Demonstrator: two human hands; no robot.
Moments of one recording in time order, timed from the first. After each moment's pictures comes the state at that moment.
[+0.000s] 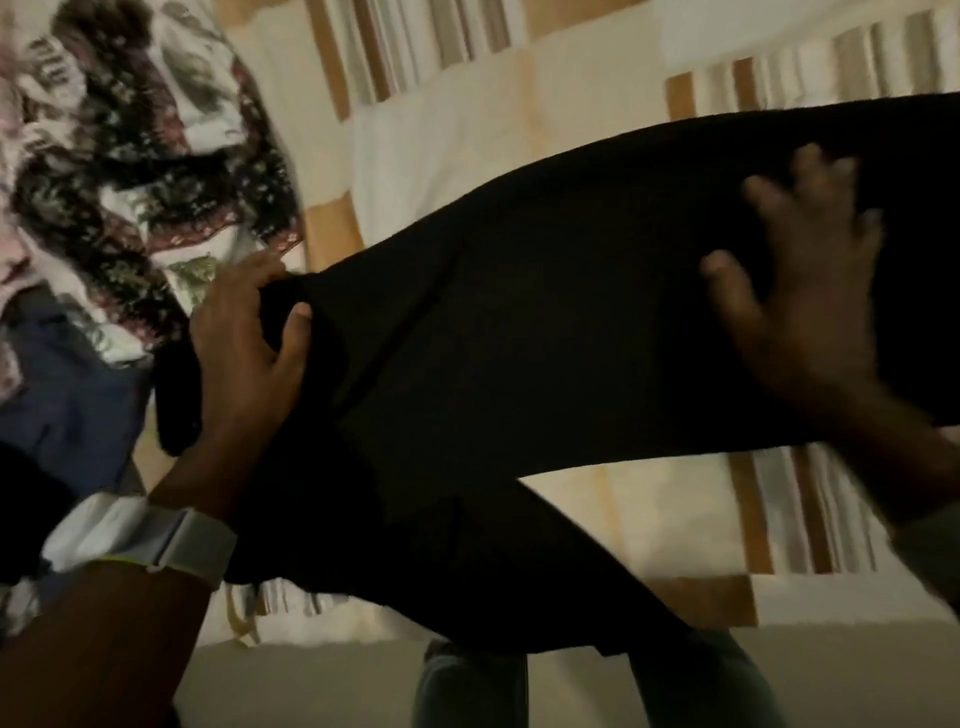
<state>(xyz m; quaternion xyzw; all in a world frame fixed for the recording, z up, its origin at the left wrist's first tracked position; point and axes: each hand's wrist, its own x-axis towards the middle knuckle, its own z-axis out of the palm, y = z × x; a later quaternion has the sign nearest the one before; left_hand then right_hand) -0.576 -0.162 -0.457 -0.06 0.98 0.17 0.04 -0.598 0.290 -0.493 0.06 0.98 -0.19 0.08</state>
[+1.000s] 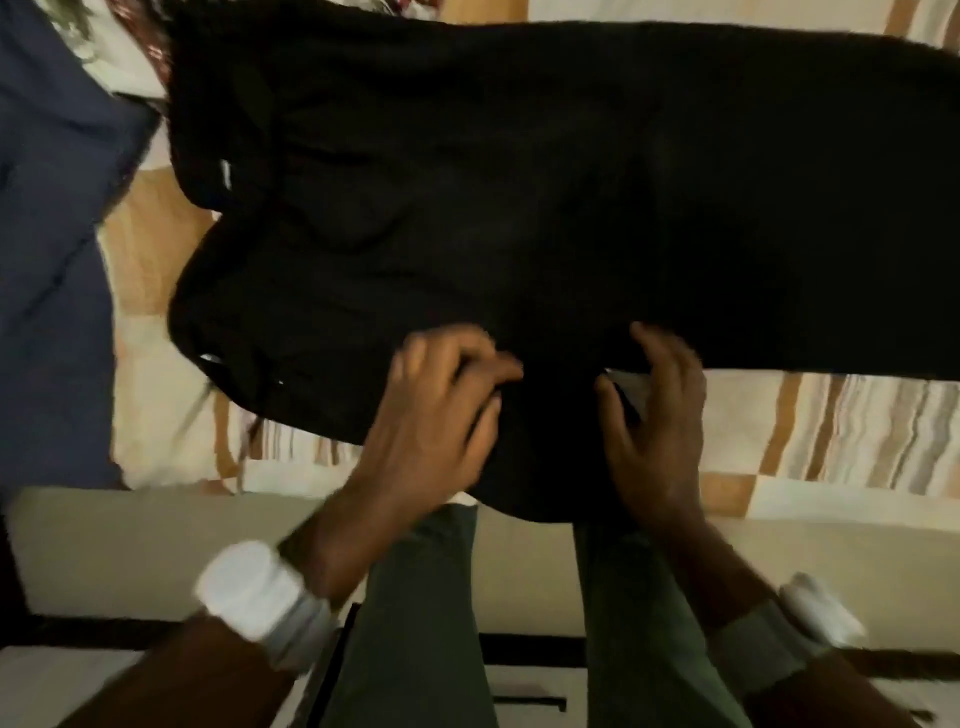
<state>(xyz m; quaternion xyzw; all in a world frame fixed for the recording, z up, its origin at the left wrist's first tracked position) -0.380 -0.104 -0.453 0.07 0.94 0.32 0.10 -0.395 0.127 -0.468 0.08 0.92 -0.35 0.17</state>
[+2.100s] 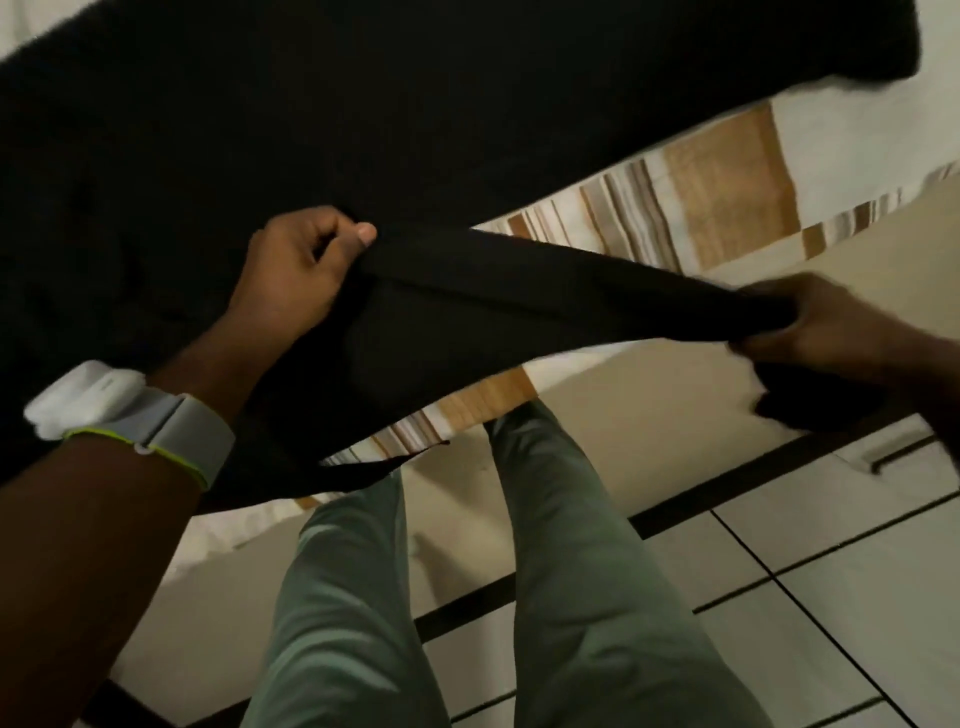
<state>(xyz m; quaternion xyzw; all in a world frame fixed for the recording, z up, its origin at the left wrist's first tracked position) -0.524 0.079 -0.473 0.02 0.86 0.35 0.36 -0.368 0.499 -0.402 0.27 0.76 -0.35 0.47</state>
